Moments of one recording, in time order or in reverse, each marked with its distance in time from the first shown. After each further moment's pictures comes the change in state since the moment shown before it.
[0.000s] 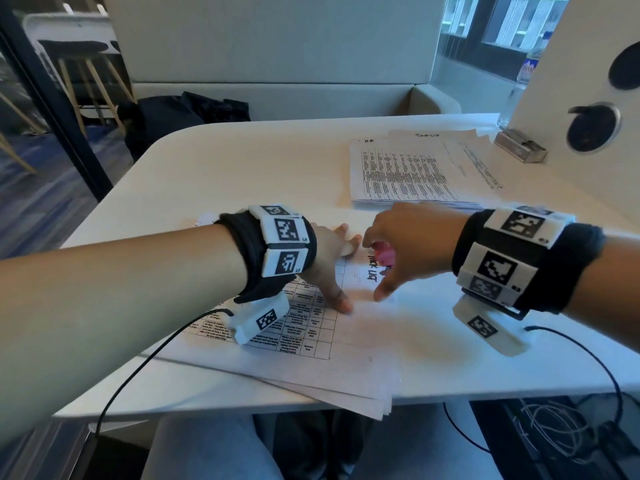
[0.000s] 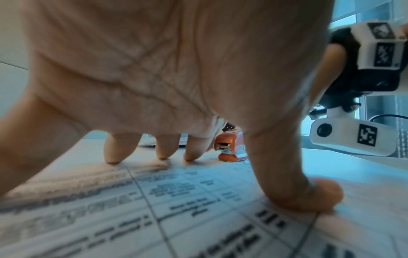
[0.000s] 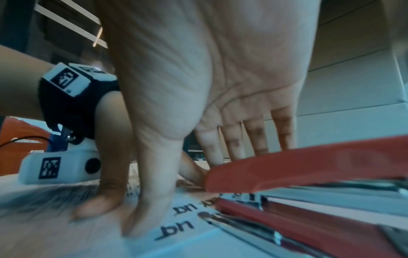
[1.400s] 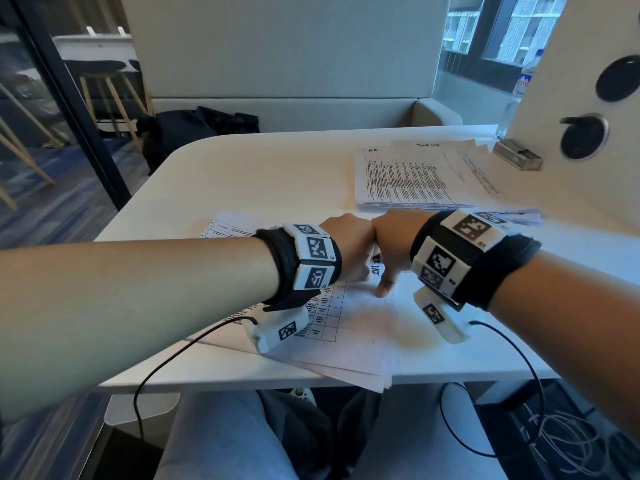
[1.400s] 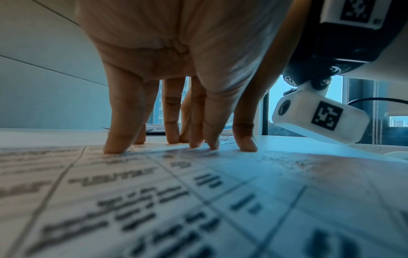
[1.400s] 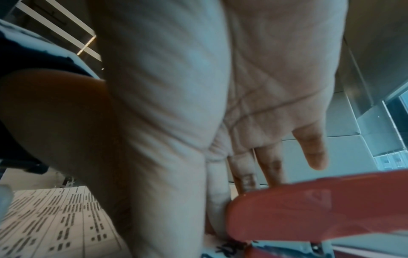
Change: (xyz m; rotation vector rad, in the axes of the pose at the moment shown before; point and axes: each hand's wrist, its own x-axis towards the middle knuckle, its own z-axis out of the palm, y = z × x) left_hand -0.008 0.029 0.008 -0.235 0.483 0.058; right_hand -0.004 -0.032 -0.018 0.031 -0.144 0.129
